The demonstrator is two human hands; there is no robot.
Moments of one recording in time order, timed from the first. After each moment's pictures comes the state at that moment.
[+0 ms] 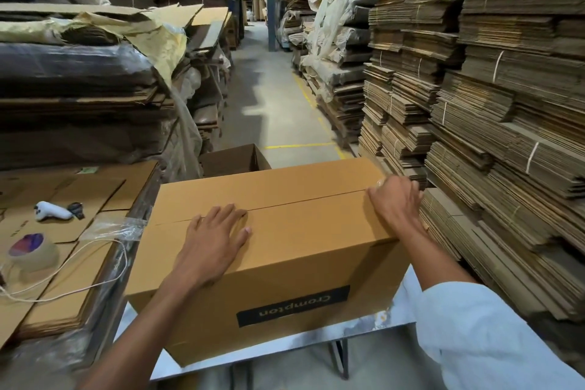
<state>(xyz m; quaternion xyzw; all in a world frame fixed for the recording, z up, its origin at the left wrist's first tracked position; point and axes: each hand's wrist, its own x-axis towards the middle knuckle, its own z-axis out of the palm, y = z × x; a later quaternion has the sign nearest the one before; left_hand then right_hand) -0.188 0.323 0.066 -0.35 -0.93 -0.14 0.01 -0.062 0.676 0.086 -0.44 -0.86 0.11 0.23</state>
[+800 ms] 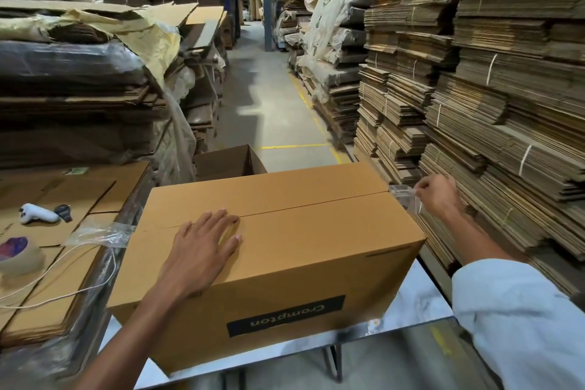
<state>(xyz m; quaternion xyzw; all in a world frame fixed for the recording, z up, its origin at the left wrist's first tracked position) -0.186 0.322 0.062 -0.35 -0.92 -0.16 0.01 -0.012 0.779 0.095 -0.44 -0.86 0.20 0.18</state>
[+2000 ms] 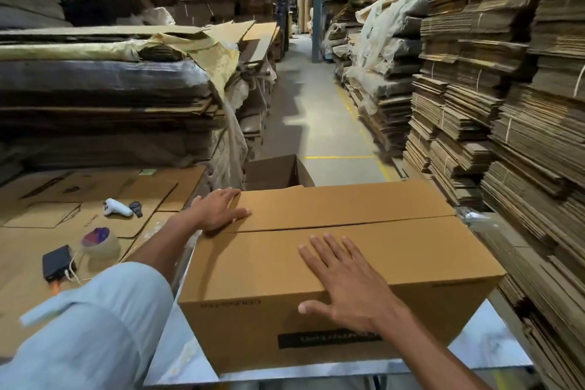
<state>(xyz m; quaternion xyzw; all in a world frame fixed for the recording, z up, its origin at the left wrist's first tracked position) -0.334 0.279 0.102 -0.26 -0.96 -0.07 -0.10 -0.056 0.492 0.071 0.04 -1.00 0.03 -0.04</state>
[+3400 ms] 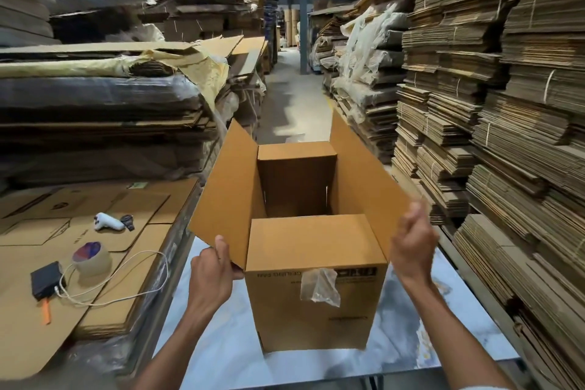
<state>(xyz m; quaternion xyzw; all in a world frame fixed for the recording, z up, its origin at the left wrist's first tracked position) -0.178 0.275 0.068 -0.11 -0.85 -0.51 0.05 -0.050 0.572 0.087 -0.21 -0.76 0.33 0.52</state>
